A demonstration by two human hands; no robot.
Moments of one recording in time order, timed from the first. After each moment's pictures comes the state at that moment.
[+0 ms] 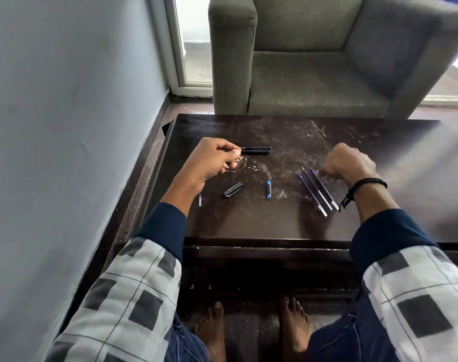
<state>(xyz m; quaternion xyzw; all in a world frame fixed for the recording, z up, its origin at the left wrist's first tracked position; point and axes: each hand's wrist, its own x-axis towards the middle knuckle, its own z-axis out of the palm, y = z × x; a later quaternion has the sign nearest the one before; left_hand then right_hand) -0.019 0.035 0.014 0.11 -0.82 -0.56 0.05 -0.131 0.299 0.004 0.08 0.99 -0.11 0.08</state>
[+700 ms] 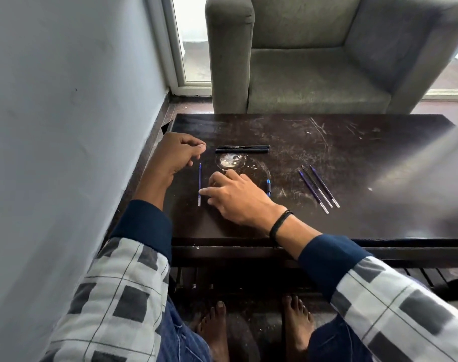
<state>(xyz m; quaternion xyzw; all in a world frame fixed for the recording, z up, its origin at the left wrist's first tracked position) -0.016 -0.017 0.014 0.18 -0.85 -0.49 0.10 -0.026 0.157 -0.044 -0.48 0.87 -0.08 -0.02</state>
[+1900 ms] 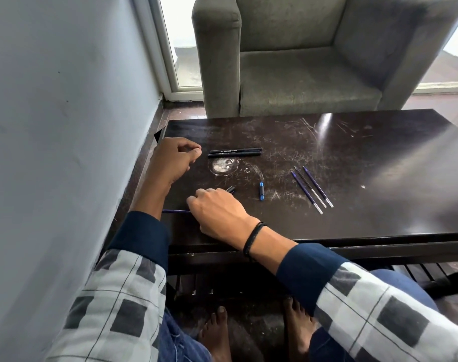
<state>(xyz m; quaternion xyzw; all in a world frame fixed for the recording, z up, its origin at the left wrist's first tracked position) -0.021 -0.005 0.012 0.16 -0.87 -0.44 0.14 0.005 0.135 -0.030 -0.50 0.87 -0.02 -0.05</state>
